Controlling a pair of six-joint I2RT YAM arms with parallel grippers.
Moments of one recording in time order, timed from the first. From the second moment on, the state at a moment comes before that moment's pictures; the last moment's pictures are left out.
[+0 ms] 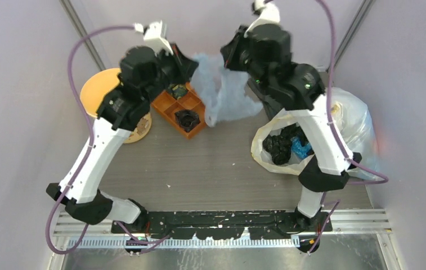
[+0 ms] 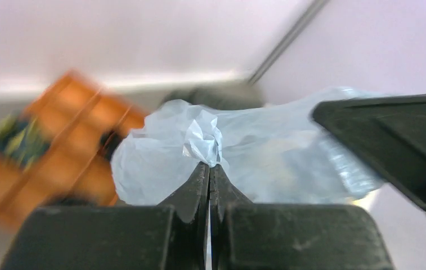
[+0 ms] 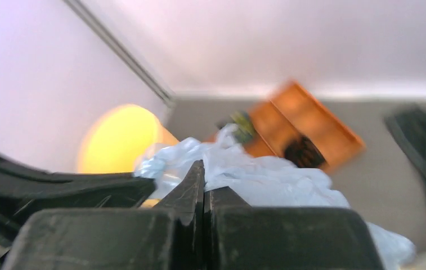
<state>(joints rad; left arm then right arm) -0.63 1.32 1.73 -0.60 -0.16 -0.47 0.84 1.74 2.44 -0.98 0.49 0.52</state>
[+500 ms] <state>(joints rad) -0.63 1.07 0.97 -0.37 0.04 -0.43 0.85 1.23 1.14 -0.41 0.31 0.60</state>
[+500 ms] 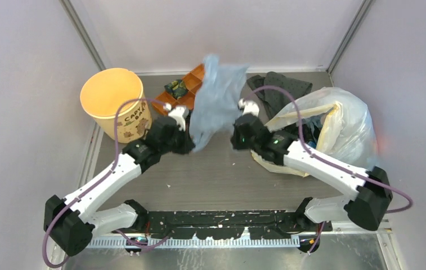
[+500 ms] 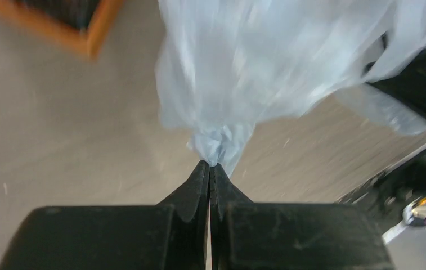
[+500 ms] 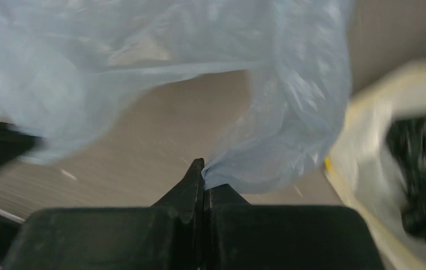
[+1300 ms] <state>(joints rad) -0.64 0.96 0.93 -0.42 0.11 -0.45 1.15 1.19 1.10 -0.88 0.61 0.97</state>
